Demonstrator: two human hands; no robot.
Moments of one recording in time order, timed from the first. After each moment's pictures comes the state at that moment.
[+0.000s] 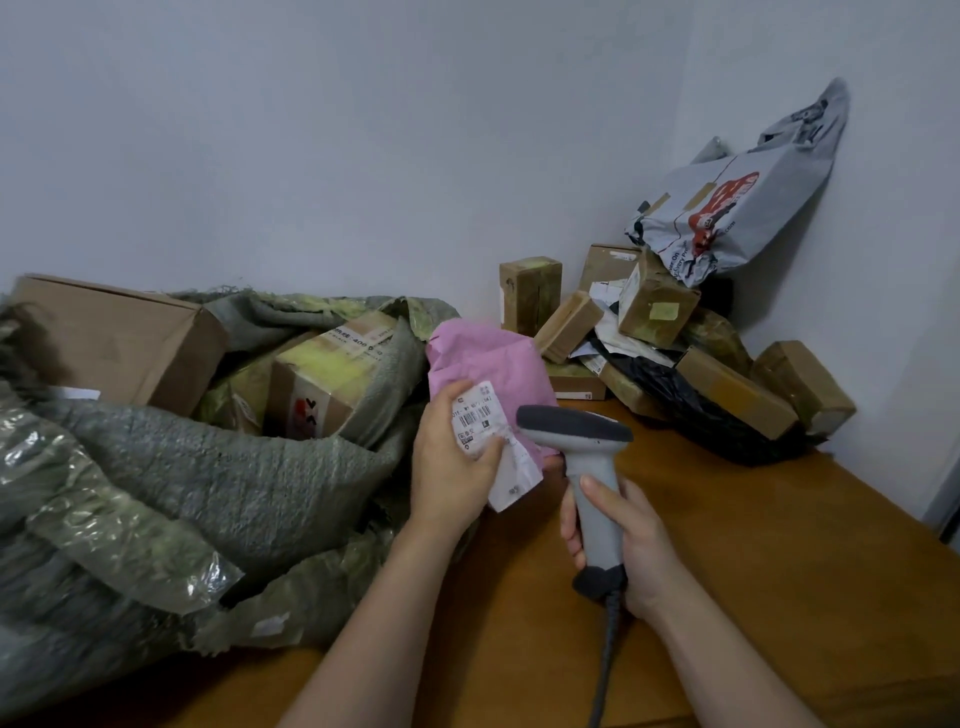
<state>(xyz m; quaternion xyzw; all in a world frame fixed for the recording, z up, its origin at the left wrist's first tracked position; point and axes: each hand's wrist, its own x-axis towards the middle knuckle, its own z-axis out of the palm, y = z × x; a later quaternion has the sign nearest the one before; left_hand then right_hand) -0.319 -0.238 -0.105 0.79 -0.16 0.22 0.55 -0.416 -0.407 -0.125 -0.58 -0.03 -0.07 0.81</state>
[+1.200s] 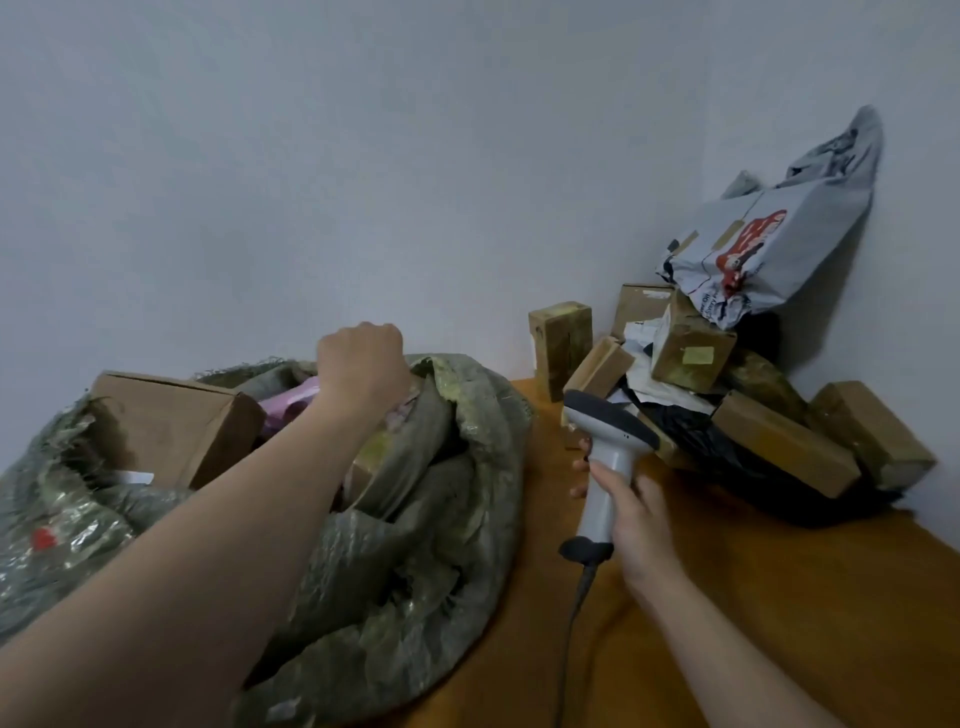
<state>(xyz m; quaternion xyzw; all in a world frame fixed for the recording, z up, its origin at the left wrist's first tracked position) -0.252 -0.178 0.086 0.95 0.00 0.27 -0.12 -0.337 -0.412 -0.101 -0.58 0.08 -0.17 0.79</state>
